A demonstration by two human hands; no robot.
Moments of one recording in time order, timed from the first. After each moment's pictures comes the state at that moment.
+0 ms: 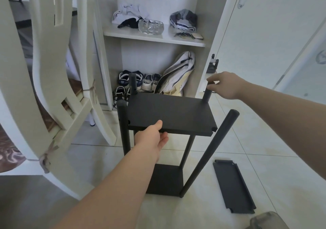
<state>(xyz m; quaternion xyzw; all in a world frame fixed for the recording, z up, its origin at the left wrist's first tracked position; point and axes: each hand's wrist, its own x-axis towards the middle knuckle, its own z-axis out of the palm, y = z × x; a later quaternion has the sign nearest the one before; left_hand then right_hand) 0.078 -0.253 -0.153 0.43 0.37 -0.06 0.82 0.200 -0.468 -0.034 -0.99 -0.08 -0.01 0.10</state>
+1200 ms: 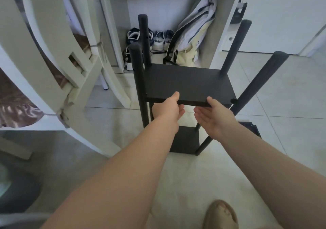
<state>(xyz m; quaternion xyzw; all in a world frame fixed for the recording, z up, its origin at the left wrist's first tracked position) 0.065 -0.262 -0.218 0.46 0.39 -0.04 0.79 0.062 -0.386 -0.215 -0.51 0.31 0.11 0.79</state>
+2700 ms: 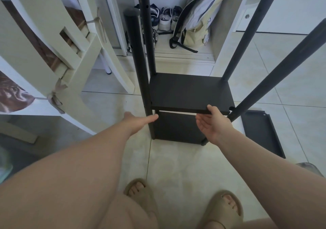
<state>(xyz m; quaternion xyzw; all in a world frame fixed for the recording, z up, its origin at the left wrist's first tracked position) 0.038 -0.150 -0.309 0.78 0.38 -0.26 0.42 0.066 -0.391 -0.314 -0.49 0.38 0.15 0.77</state>
